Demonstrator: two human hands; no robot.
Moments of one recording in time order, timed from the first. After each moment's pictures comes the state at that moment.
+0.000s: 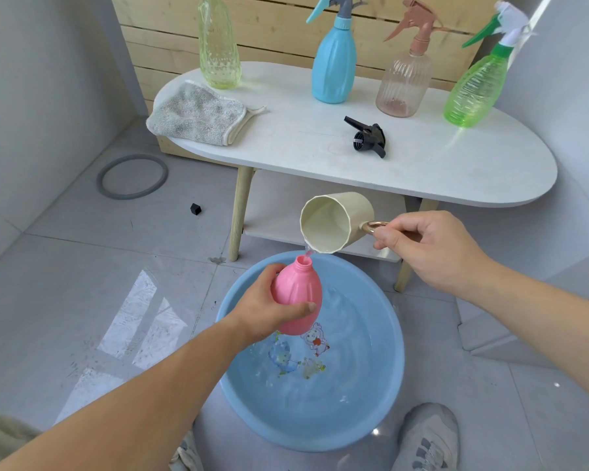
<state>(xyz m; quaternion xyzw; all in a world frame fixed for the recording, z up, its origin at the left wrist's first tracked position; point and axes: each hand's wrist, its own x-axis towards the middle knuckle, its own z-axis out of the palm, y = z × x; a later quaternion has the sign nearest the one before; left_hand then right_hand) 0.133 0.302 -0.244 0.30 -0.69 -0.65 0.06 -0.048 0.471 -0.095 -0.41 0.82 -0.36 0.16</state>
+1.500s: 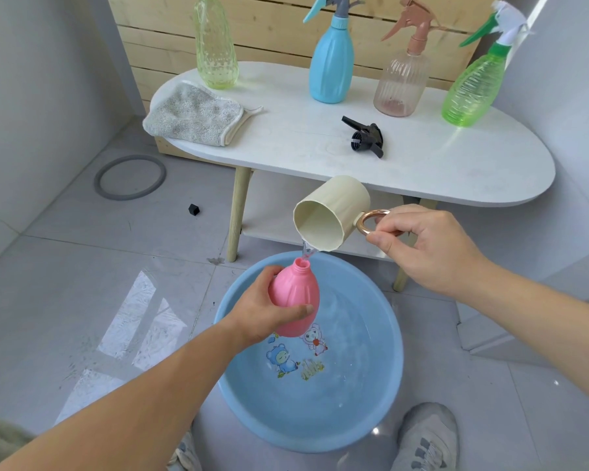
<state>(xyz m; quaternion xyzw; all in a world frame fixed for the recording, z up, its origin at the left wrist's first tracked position) 0.133 0.300 -0.249 0.31 -0.70 -0.63 0.05 -0.058 0.470 -0.107 -0.51 0.79 -0.33 0.06</state>
